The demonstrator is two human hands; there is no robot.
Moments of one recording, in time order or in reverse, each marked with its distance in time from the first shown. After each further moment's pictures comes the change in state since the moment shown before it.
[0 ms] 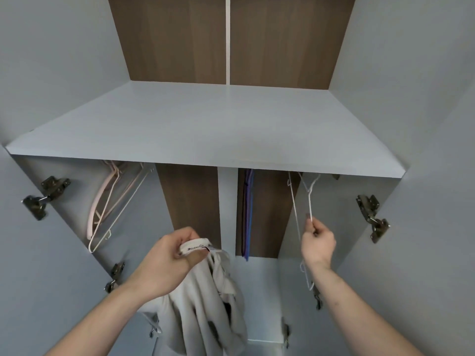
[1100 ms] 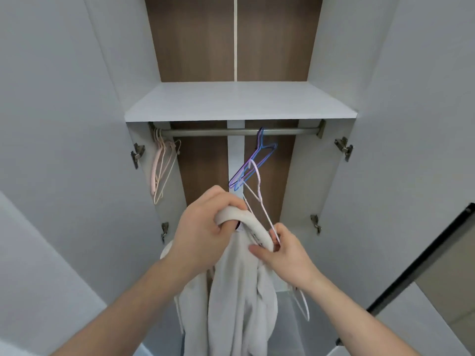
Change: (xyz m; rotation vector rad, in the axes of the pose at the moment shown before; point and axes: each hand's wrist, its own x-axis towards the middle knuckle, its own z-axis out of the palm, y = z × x) left_hand -0.262 0.019 -0.080 0.005 0.215 0.655; right_hand -0.400 -0.070 -0.087 -0.055 -0.557 -0.192
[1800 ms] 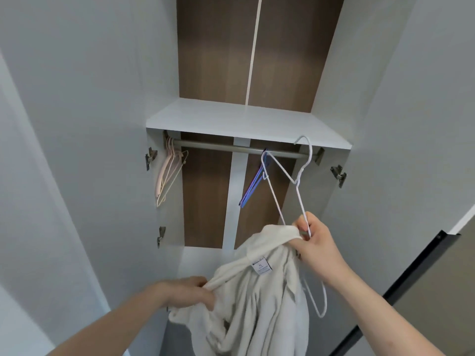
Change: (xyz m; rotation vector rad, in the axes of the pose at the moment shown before) left_hand -0.098 -0.100 0.022 -0.047 -0.999 -0.983; right_hand -0.018 -0.048 -0.069 0.140 0.007 -0.207
